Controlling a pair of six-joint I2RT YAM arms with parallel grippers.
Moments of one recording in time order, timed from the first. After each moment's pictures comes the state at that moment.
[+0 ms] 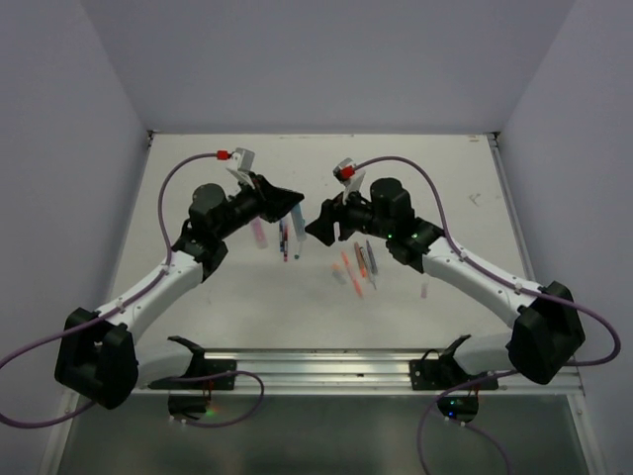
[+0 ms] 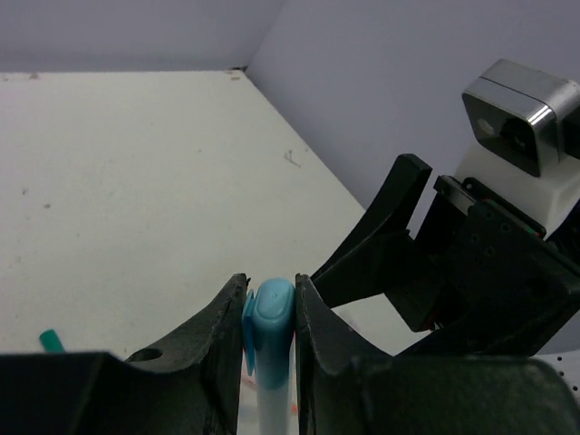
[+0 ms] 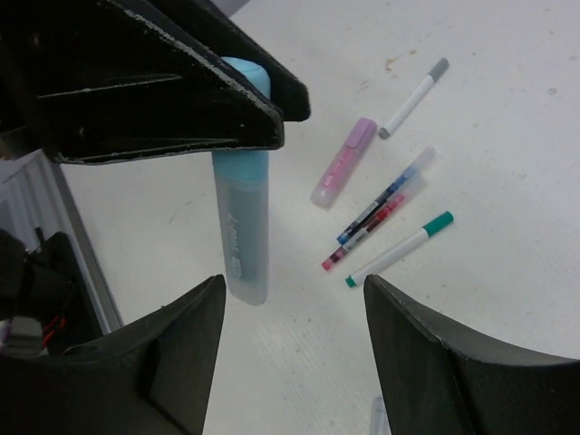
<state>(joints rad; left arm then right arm) -0.41 1.21 0.76 0.41 0.42 -0.58 0.69 1.36 1.00 0.03 -0.31 0.22</state>
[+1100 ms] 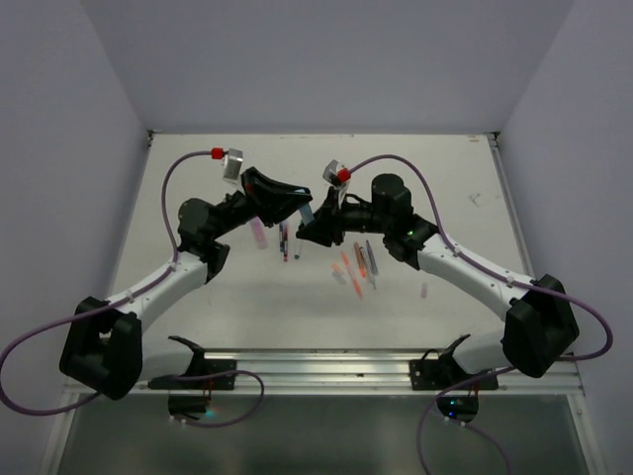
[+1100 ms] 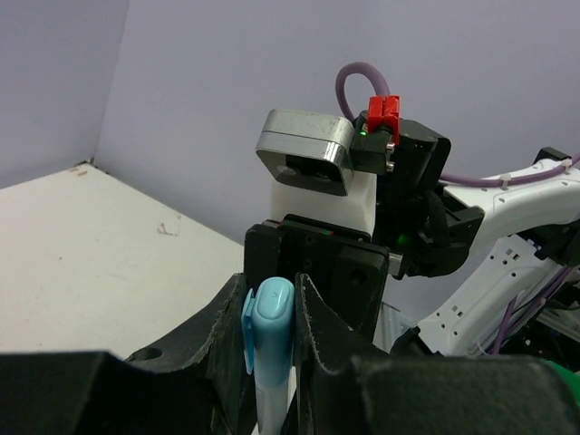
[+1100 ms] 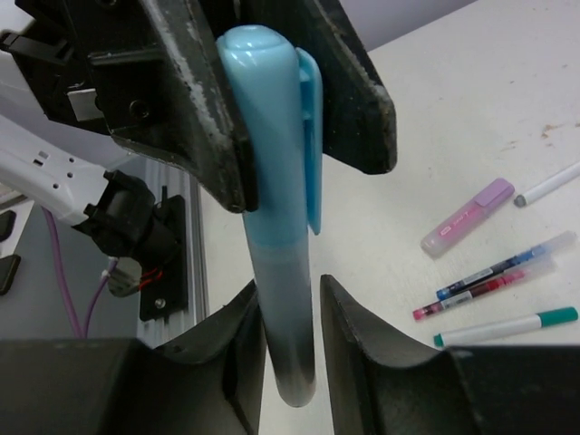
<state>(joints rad) -0.40 1.26 0.71 1.01 0.73 -0.77 0.67 1.39 1.01 0.21 -0.71 0.22</state>
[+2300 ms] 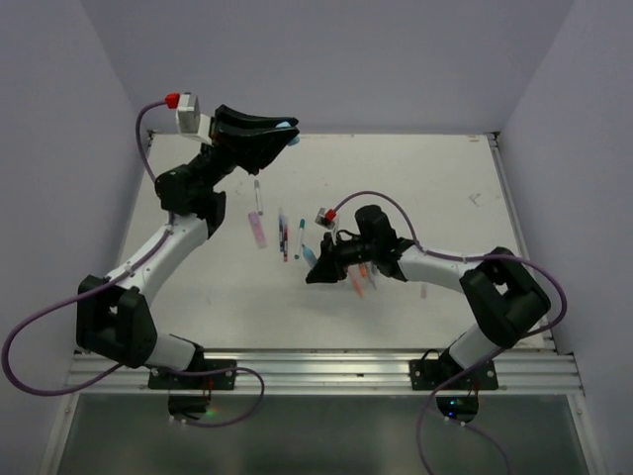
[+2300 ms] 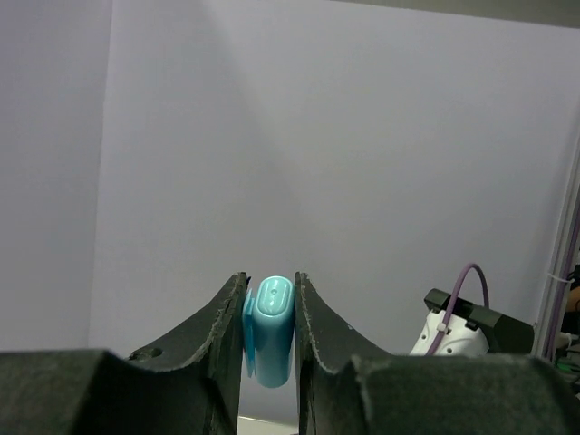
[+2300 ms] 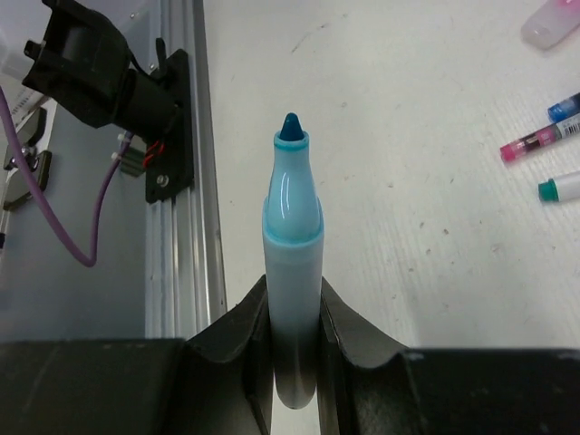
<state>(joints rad) -0.34 1.43 1.13 1.31 0.70 -0.99 0.66 1.59 0.78 0.27 -0.87 0.19</state>
